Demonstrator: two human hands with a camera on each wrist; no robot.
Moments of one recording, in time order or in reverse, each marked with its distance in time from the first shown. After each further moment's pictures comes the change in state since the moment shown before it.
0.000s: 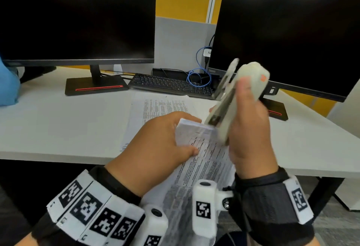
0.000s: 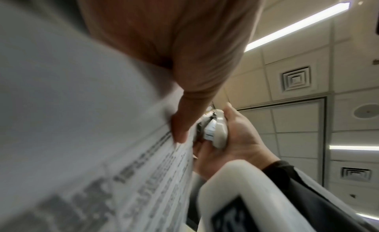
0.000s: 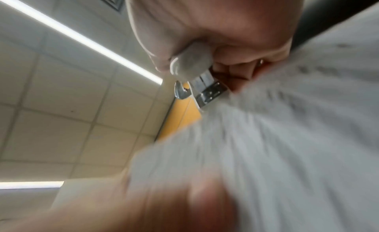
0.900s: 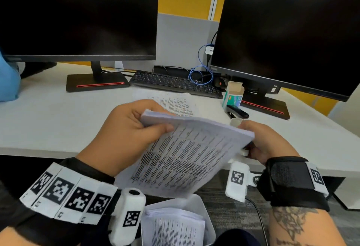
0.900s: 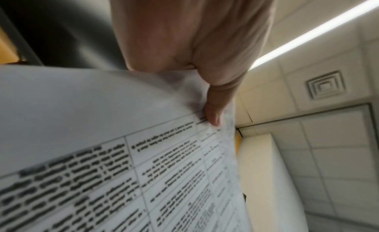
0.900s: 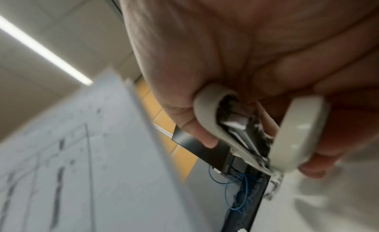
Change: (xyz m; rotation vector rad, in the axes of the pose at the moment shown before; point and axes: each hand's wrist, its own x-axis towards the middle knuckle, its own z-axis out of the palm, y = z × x) left_hand 0.005 -0.032 -0.033 -0.290 0.147 0.105; right_hand 0.051 0.059 -0.069 -0.405 -0.049 0.731
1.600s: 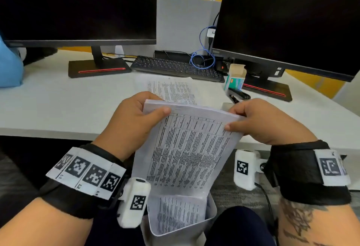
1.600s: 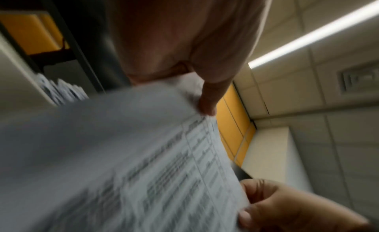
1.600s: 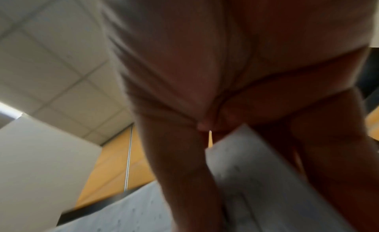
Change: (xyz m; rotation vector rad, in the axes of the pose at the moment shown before) left_hand -0.012 -0.024 0.009 0.033 0.095 -0.192; right_hand -0.049 -0.012 -0.004 -0.778 -0.207 -0.518
